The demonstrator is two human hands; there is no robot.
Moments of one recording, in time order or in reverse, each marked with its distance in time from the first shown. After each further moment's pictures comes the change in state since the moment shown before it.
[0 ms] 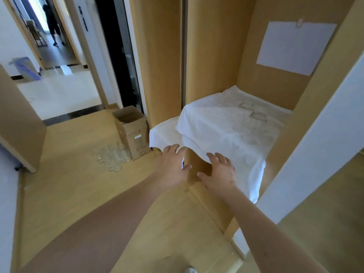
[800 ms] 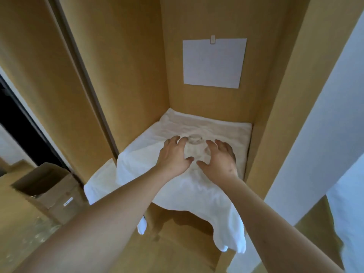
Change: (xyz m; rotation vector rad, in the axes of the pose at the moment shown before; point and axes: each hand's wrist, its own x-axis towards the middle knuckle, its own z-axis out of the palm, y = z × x) left_hand 0.307 0.114 0.030 -0.162 -0.077 0.408; right_hand 0.208 0.103 -0.086 -0.080 0.335 0.351
